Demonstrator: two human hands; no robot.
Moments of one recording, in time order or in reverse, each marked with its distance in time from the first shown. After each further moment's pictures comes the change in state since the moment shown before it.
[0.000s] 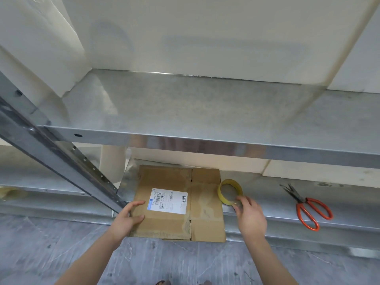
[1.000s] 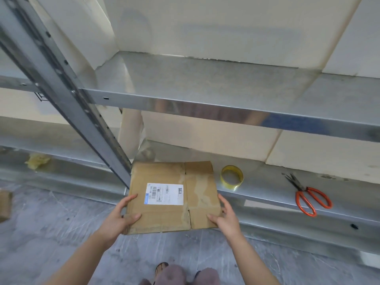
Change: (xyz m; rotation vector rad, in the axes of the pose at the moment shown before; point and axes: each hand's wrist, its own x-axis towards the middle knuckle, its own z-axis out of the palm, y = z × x) left_hand -0.094 -0.053 -0.013 -0.098 0.009 0.101; right_hand -0.084 -0.019 0.020 0.850 -0.495 0.158
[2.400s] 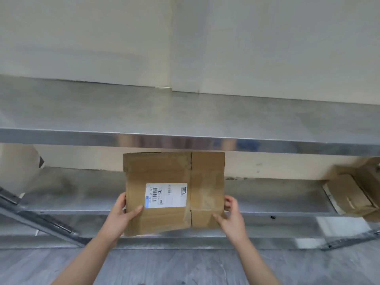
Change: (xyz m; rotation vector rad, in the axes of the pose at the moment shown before) left_hand 0.038 0.069 0.309 -0.052 -0.167 0.251; right_hand -0.017 0.017 -0.305 -0.102 0.353 -0.209
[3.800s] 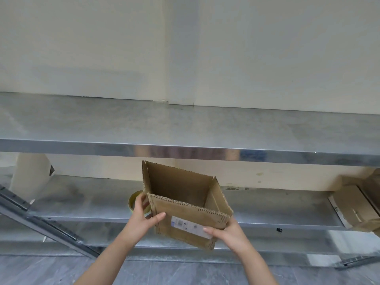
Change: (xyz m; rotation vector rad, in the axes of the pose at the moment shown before) left_hand -0.015 0.035 0.070 0.238 -0.018 0.002; right_hand -0.002 -0.015 -0.023 0.295 -0.394 0.056
